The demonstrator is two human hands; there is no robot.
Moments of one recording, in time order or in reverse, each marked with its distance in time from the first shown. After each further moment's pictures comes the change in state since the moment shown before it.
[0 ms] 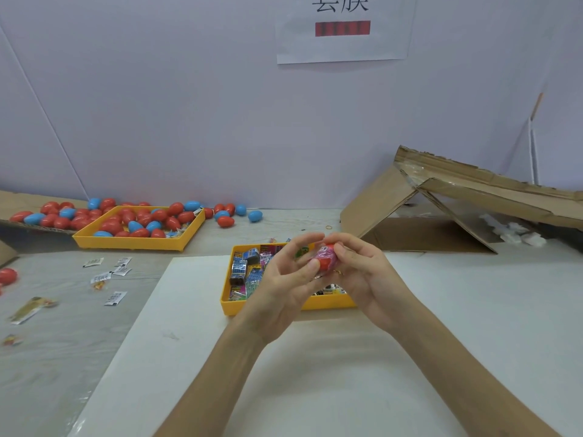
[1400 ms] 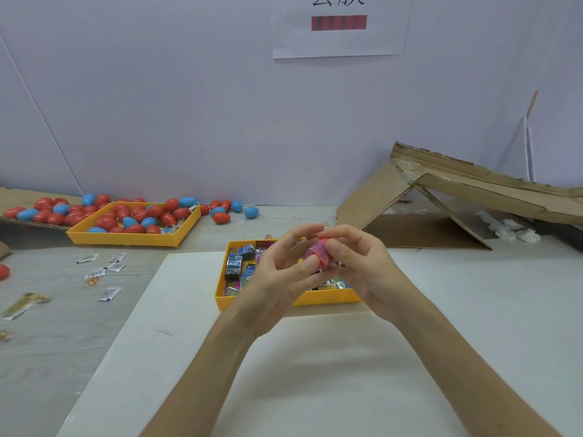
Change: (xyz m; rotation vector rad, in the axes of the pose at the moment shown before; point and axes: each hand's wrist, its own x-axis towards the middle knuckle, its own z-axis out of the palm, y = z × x) left_hand 0.000 0.006 0.002 0.089 -0.064 0.009; right_hand -0.003 -0.010 0.001 -0.197 -0.031 -0.045
